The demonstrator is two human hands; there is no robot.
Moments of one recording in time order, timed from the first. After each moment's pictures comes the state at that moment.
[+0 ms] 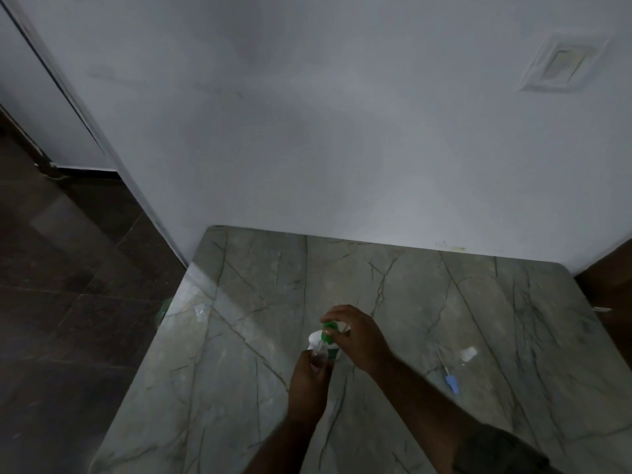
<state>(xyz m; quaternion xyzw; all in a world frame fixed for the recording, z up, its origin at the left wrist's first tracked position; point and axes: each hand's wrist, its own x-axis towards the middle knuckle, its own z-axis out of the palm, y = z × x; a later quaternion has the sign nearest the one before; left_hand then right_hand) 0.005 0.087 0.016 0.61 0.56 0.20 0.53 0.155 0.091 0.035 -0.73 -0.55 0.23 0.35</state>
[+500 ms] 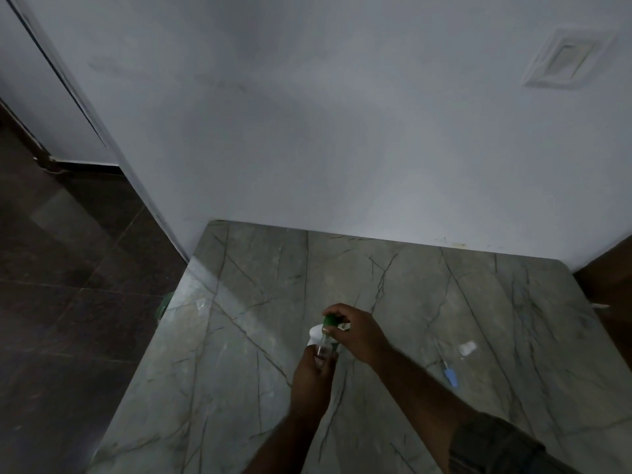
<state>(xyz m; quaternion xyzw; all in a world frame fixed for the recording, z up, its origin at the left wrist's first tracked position) 0.005 0.081 0.009 0.61 0.55 0.21 0.53 0.150 0.092 0.041 -0.74 -0.49 0.32 0.34</state>
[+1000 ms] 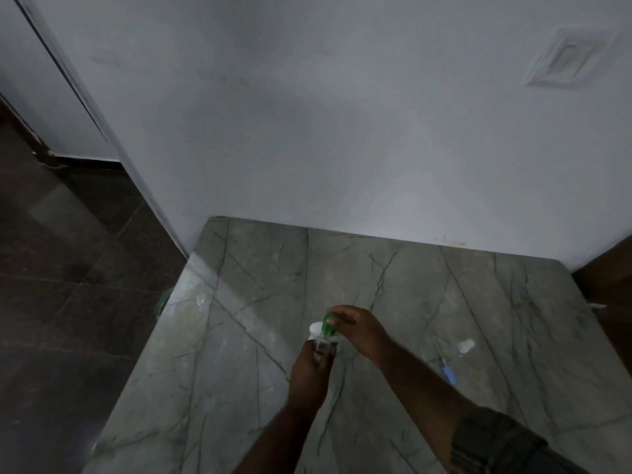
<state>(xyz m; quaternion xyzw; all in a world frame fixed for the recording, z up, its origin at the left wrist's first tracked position) 0.001 0.087 0.008 0.61 0.54 0.20 0.54 0.154 0.090 0.039 -0.74 -0.41 0.39 0.35</state>
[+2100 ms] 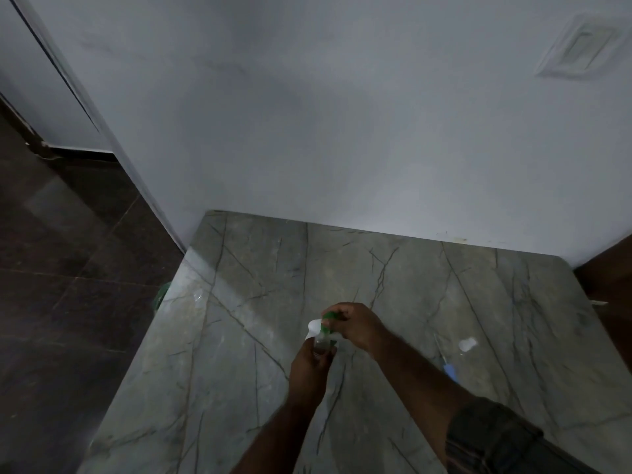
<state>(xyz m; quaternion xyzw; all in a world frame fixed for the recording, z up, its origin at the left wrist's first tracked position) 0.001 0.092 -0.001 0.64 0.52 0.21 0.53 0.152 0.102 0.040 -0.75 -0.37 0.45 0.33</state>
